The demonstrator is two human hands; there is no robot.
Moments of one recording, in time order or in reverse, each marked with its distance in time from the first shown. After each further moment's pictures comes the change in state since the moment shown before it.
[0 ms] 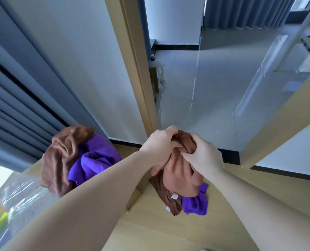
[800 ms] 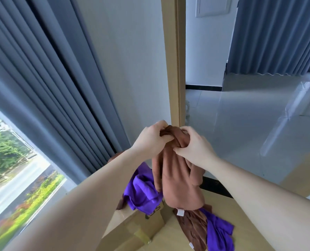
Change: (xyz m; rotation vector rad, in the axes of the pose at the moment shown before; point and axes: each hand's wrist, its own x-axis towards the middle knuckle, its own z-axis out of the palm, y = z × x) left_hand -0.111 0.014 -0.218 -0.042 0.381 -0.012; right_hand 0.002 -0.225 -0.062 0.200 -0.067 -0.269
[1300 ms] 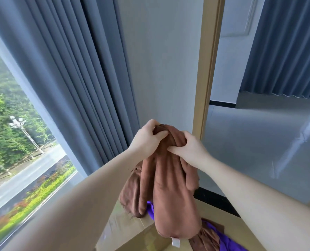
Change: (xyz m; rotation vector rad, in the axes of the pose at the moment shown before) left_hand -0.021 -0.067 -0.103 -0.144 0.222 -0.094; right_hand 0.021 -0.109 0.063 0.236 -0.110 0.000
